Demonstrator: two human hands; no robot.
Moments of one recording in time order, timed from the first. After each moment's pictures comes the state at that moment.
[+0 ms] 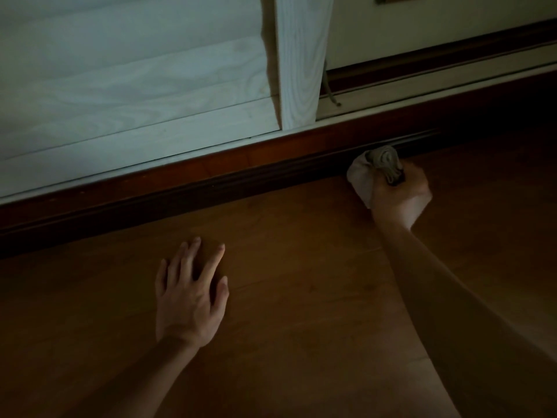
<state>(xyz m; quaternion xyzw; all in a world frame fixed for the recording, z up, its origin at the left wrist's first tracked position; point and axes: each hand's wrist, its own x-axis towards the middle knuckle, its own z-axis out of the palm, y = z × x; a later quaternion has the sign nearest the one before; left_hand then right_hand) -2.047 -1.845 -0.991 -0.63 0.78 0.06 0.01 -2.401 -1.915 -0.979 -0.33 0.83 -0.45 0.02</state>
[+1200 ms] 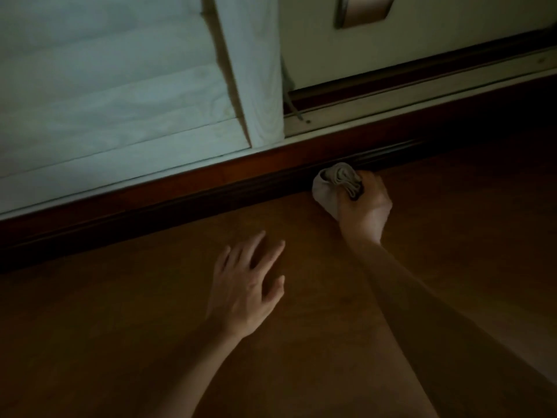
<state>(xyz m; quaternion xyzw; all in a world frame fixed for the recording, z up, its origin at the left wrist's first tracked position) -2.159 -1.863 -0.980 -0.50 0.86 0.11 0.00 -2.400 -1.911 -0.974 -0.43 0.78 -0.45 0.07</state>
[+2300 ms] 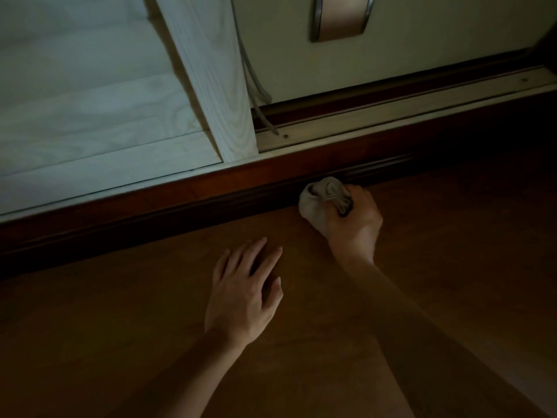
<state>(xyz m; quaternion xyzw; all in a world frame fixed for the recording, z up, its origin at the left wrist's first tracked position) -2.207 -1.873 -0.997 -0.51 0.85 0.11 -0.06 -2.424 -1.912 -0.982 -0.45 0.75 -0.47 0.10</state>
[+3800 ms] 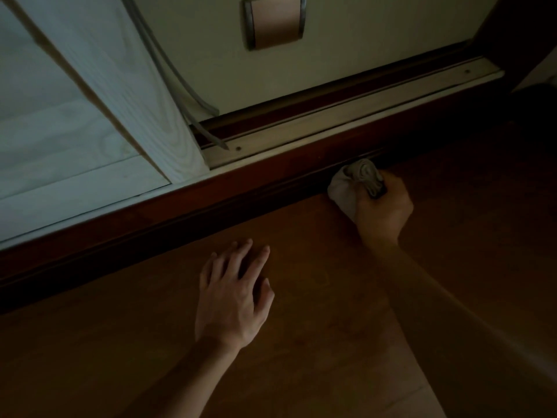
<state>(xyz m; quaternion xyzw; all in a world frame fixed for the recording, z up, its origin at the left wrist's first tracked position) -2.244 -1.889 -0.996 -0.51 0.86 0.08 -0.03 -2.514 -1.914 -0.978 -0.29 0.82 -0.48 0.05</state>
